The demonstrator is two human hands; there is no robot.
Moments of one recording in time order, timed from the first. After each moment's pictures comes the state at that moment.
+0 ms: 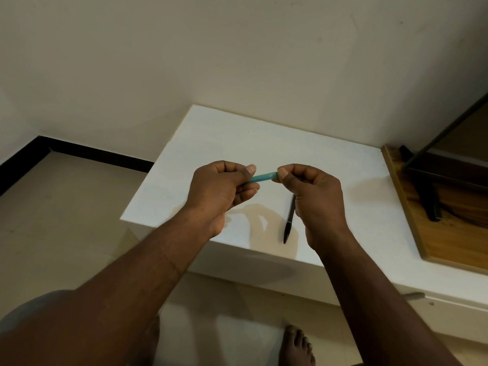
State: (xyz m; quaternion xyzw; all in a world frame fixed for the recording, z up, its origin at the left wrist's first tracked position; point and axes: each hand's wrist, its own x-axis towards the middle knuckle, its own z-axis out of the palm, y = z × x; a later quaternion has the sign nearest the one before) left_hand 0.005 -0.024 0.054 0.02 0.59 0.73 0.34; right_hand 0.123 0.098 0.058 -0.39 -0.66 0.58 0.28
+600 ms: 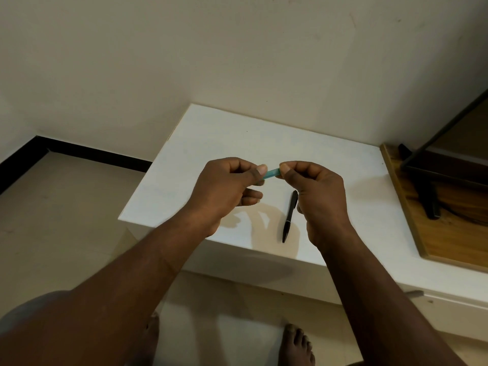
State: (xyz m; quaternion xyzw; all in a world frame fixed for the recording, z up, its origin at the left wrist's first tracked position) left_hand 0.008 -0.025 0.060 0.17 0.67 0.65 0.32; right_hand 0.123 0.107 0.058 -0.39 -0.65 0.59 0.29
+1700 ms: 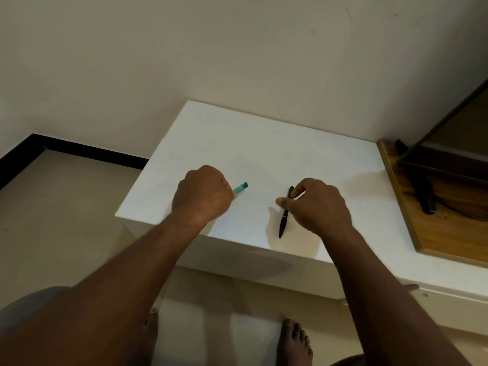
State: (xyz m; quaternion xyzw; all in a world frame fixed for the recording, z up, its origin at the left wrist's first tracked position) left_hand -0.015 -0.025 0.026 0.24 0.92 0.26 0.16; right_hand 0.139 0.135 0.035 -0.47 -0.86 0.22 0.03
